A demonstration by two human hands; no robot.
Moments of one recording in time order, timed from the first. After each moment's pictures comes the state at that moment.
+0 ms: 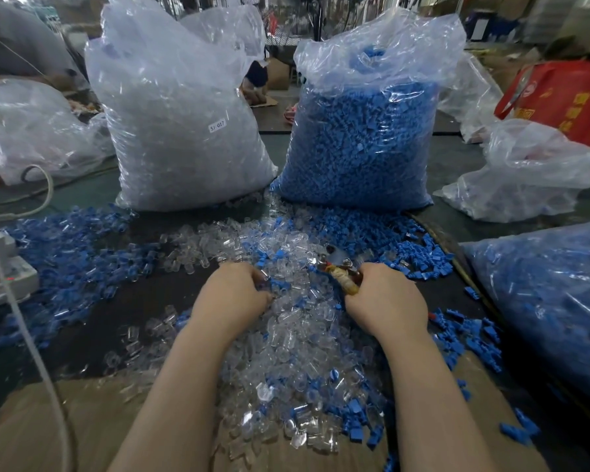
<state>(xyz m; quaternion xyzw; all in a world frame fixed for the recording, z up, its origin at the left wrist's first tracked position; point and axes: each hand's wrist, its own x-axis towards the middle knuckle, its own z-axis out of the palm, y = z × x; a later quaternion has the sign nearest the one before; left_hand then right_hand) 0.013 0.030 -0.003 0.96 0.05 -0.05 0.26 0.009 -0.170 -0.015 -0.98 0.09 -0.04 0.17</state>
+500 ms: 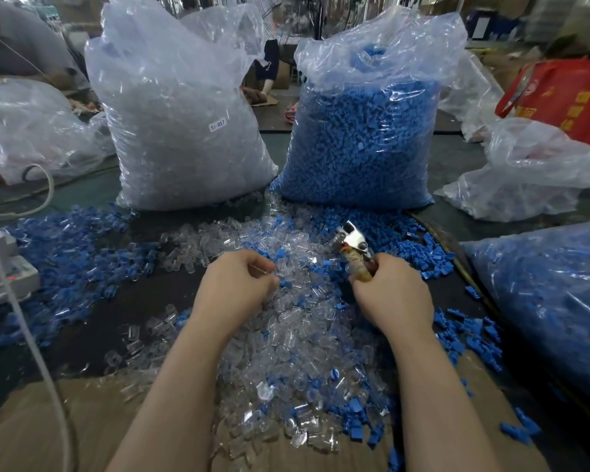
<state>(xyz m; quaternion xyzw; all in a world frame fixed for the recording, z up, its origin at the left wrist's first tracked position) 0.012 0.031 -0.001 0.90 0.06 0.01 0.42 0.014 -0.176 -0.019 -0.95 0.13 -0.10 0.25</state>
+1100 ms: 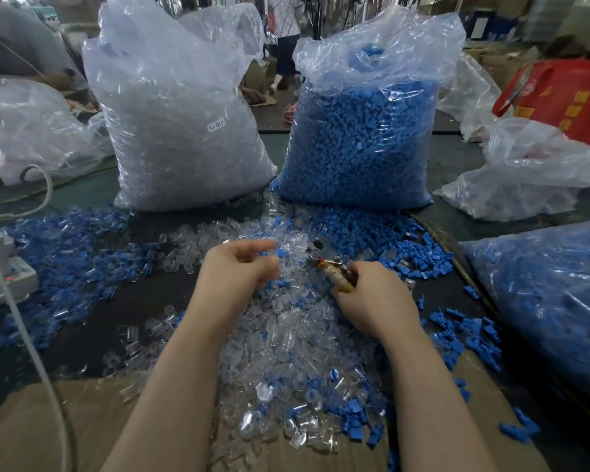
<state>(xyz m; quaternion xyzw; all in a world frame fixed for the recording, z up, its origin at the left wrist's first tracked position) 0.010 0.028 0.007 0.73 0.08 0.00 0.67 0.013 -0.166 -0.018 -0.97 0.06 -0.02 0.24</state>
